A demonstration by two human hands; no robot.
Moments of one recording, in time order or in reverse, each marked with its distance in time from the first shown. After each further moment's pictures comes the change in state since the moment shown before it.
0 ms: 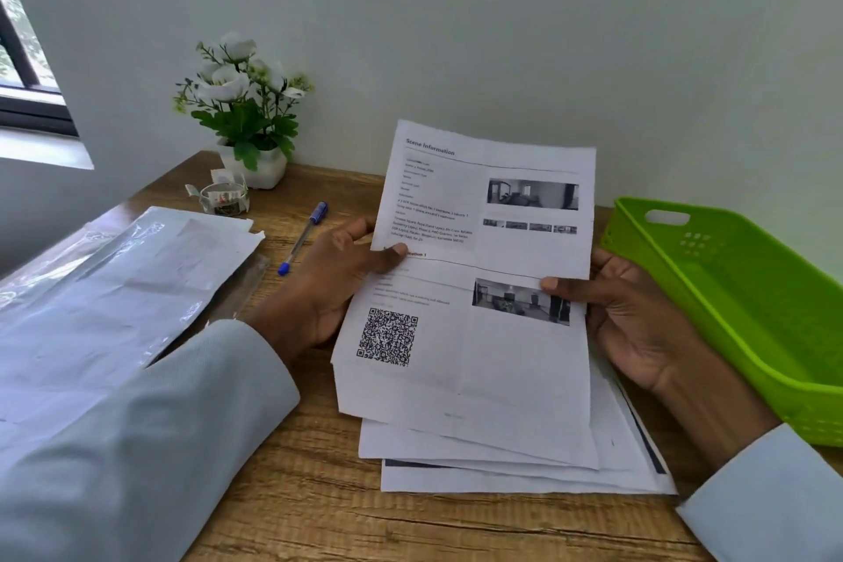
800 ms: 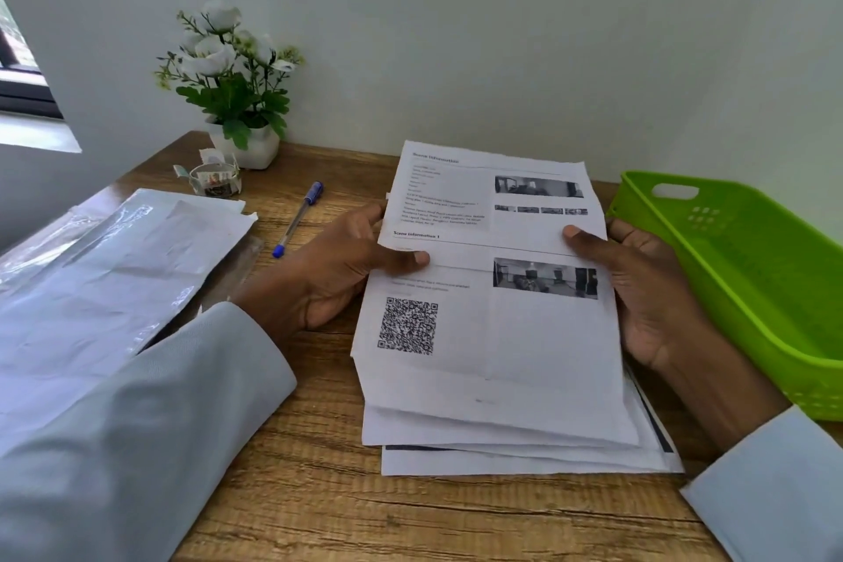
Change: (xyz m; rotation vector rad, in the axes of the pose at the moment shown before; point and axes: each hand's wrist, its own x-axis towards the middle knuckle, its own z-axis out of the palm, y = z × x) left_hand 0.001 0.002 0.001 0.038 -0.256 -0.070; right_hand -0.002 0.002 0.006 -0.032 0.190 -0.029
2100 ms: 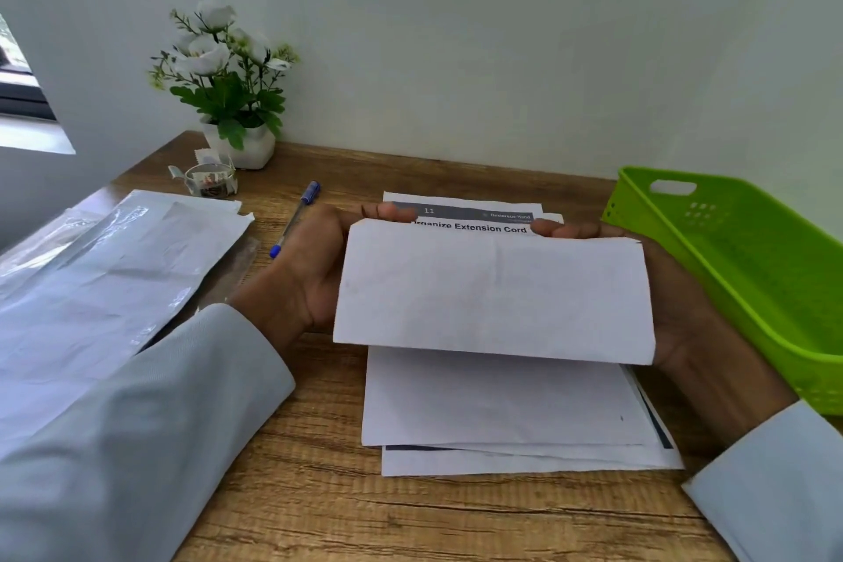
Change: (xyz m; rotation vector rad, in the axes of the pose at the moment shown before) left_hand -0.007 0.013 0.007 -0.342 0.260 -0.198; right_hand -0.004 -0.015 0.002 0.132 -0.314 0.397
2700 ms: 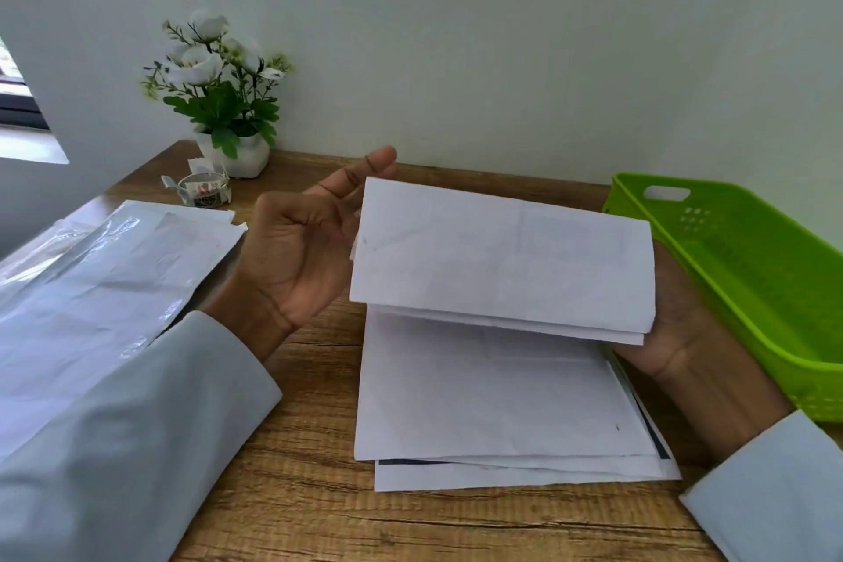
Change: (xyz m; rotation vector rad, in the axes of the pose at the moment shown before) left_hand -0.016 0.007 0.003 -0.083 -0.297 0.407; right_hand -0.006 0.004 0.001 0.094 0.002 -0.250
